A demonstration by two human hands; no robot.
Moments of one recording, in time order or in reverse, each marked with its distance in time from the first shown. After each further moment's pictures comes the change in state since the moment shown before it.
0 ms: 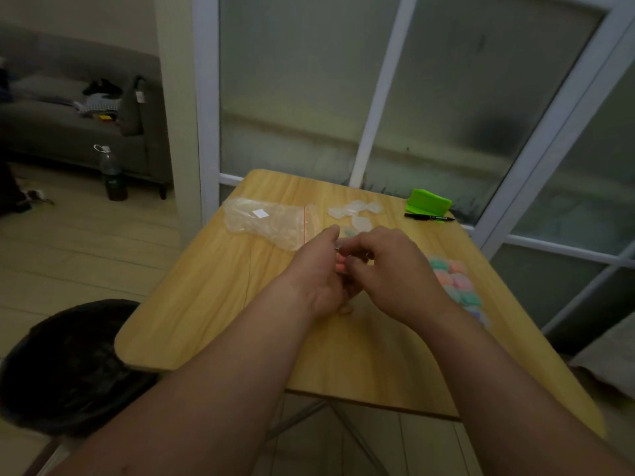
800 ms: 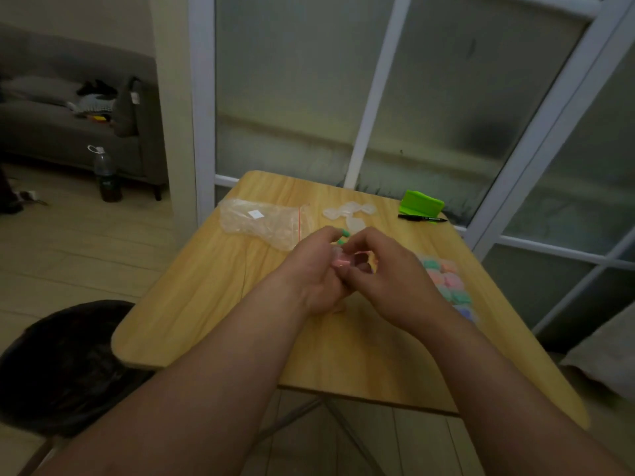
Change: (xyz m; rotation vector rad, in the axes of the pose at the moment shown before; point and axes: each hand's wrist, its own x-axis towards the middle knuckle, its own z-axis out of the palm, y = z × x) left_hand -0.007 0.006 0.002 0.031 -0.146 0.044; right_hand -0.017 0.002 -0.006 0.266 -0.012 0.038
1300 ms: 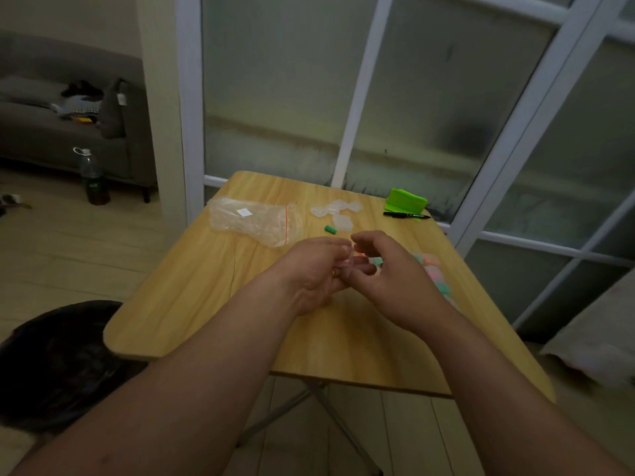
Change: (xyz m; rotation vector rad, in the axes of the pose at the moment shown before) left_hand -0.003 -0.019 0.005 0.252 0.028 0.174; right_hand -0.022 0.009 -0.020 0.018 -0.001 0.087
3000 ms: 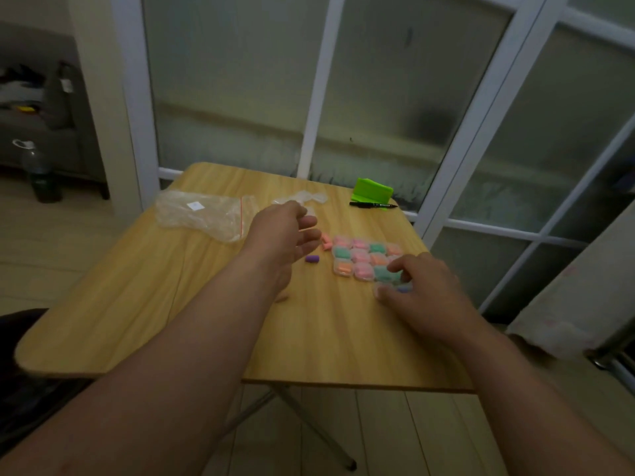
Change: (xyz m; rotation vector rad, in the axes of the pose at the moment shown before) left_hand 0.032 0.010 0.028 -0.032 0.325 0.140; right_hand -0.036 0.083 -0.063 -0.486 -0.014 0.296
